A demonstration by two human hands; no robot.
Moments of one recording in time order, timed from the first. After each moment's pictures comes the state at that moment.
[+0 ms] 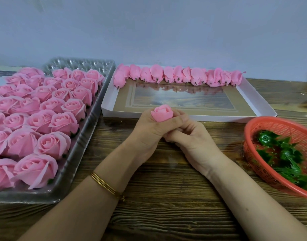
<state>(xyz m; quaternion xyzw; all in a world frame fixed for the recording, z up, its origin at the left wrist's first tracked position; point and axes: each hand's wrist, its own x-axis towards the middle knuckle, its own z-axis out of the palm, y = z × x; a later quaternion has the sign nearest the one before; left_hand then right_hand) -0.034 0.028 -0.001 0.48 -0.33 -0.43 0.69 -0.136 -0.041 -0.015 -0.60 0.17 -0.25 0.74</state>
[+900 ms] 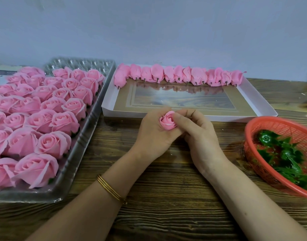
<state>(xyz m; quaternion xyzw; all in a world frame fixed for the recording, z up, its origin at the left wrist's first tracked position) -0.038 0.022 -0.014 0.61 -0.45 -0.21 0.61 -0.136 -0.042 -0.011 -0.55 0.28 -0.34 0.71</state>
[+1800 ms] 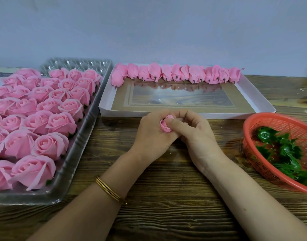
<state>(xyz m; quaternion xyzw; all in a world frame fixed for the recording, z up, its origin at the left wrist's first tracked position) -0.037 0.023 -0.019 0.64 -0.49 -0.16 0.57 -0.136 -0.042 -0.012 -0.56 0.28 -0.31 0.72</state>
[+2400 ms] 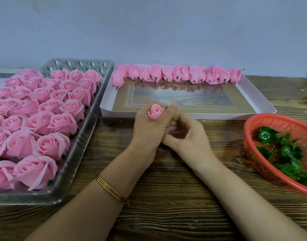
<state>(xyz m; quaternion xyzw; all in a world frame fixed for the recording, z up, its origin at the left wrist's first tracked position) -0.045 0.015 -0.008 0.51 -0.23 -0.31 0.77 -0.131 -0.033 -0.018 -0.69 0.22 -0.32 0.61</state>
